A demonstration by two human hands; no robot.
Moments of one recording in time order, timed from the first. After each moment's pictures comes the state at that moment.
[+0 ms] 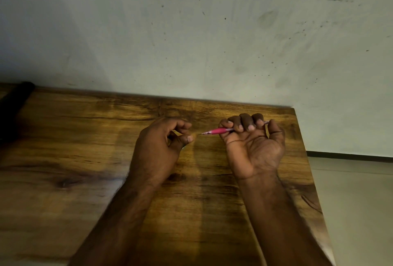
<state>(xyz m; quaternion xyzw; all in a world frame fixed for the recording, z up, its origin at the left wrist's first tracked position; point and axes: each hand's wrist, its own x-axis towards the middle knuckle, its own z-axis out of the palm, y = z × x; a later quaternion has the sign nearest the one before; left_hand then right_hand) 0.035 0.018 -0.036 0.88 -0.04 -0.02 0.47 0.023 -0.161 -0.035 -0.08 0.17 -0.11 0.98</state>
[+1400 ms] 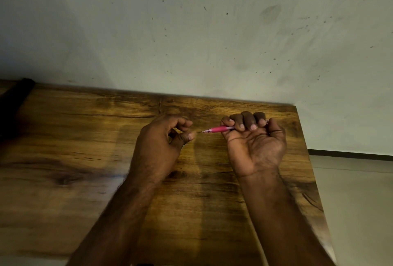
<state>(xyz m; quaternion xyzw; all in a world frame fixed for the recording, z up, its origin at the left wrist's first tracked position) 0.036 0.019 -0.037 0.88 -0.04 -0.03 0.47 0.024 -0.161 -0.037 -0.08 0.17 -0.12 0.98</state>
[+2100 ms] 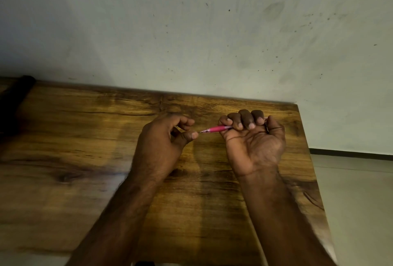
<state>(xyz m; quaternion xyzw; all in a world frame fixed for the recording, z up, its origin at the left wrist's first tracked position) 0.035 0.017 -0.036 0.88 -0.04 -0.03 0.47 0.023 -0.157 -0.035 -0.08 0.17 -0.10 0.98</state>
